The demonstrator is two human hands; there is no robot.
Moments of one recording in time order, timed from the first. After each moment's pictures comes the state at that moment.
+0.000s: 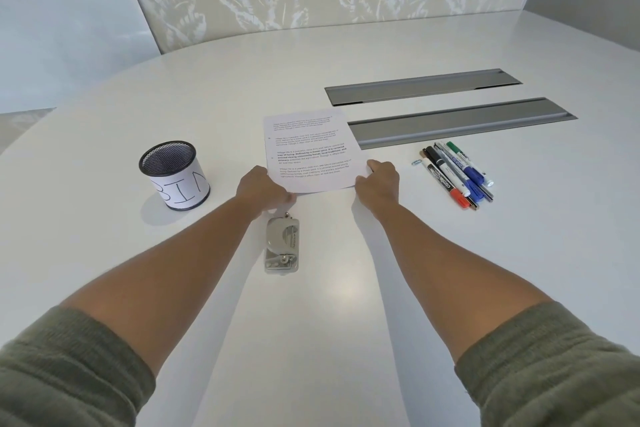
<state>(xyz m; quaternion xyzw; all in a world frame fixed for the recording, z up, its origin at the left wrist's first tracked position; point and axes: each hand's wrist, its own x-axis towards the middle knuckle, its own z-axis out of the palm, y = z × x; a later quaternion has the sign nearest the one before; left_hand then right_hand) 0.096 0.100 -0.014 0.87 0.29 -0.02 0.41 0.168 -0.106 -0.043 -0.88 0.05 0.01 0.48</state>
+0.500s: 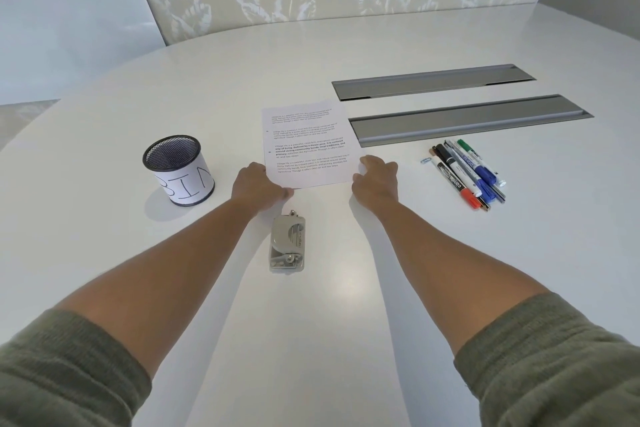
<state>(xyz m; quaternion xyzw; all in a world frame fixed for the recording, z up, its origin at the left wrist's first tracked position) 0.095 0.119 -0.026 0.89 0.27 0.01 0.37 0.177 -0.093 -0.059 -0.93 -0.02 0.02 0.38</state>
